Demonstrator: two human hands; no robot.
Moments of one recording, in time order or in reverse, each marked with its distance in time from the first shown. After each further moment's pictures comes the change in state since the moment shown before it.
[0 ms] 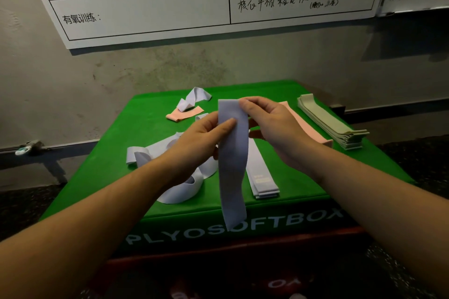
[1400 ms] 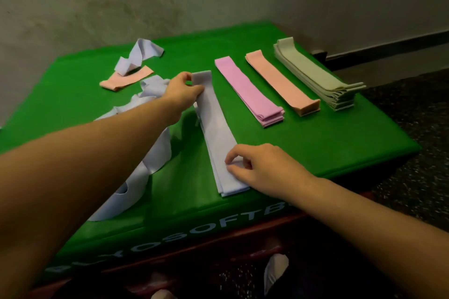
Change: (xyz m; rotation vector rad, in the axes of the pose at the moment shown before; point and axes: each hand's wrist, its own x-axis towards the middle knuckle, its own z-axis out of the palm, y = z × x) left_hand 0.209 -0.147 0.028 0.322 0.201 -0.312; right_hand -0.020 0.141 -0.078 -0.911 -0.264 0.131
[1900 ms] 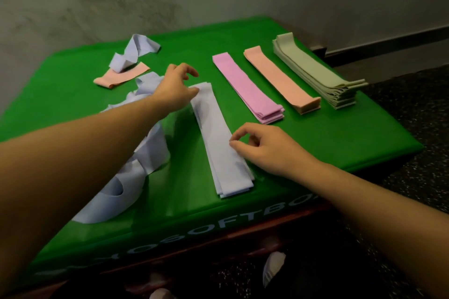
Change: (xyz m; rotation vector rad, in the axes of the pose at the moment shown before) left_hand 0.007 -0.005 -0.015 0.434 0.012 0.276; right_hand 0.019 0.009 -0.014 0.255 0.110 0.029
